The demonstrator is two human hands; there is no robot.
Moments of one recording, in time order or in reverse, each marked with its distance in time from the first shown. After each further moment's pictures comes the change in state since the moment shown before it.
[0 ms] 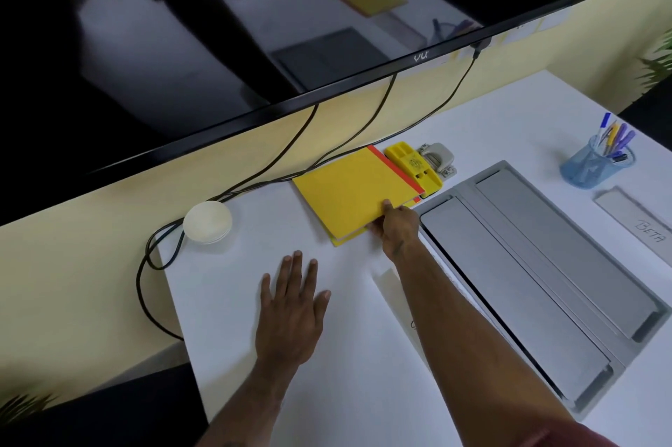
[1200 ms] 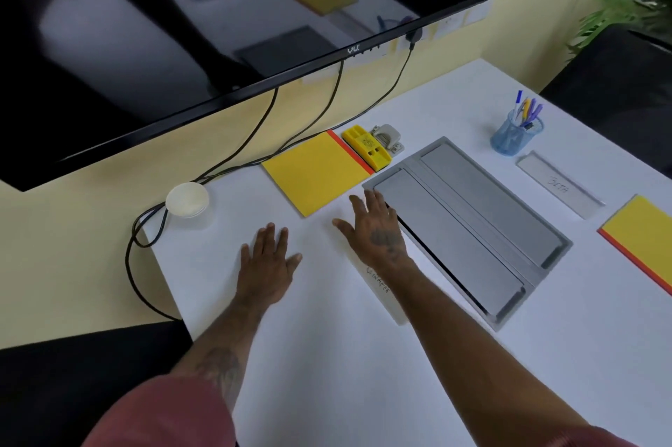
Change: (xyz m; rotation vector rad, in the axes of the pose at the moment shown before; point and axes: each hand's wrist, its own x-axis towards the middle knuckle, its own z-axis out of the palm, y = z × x) left_hand 0.015 0.002 -0.036 -0.036 -0.406 -0.002; right_hand -0.102 0.015 -0.091 -1.565 -0.067 -0.812
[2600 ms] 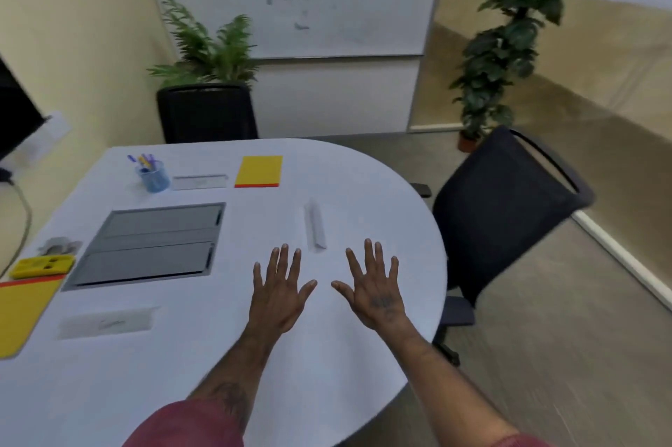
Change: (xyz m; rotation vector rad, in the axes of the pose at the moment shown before) left_hand -0.405 0.357 -0.070 0.088 0.085 1.126; right_hand -0.641 0.140 -0.096 -0.107 0.294 0.959
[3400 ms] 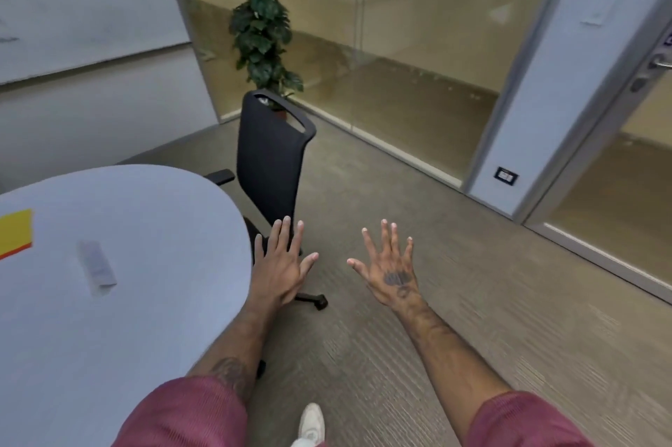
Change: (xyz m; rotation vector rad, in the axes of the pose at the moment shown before) left_hand -0.058 0.410 0.028 0.006 -0.053 0.662; right_hand -0.298 0.338 -0.044 0.008 -0.007 0.719
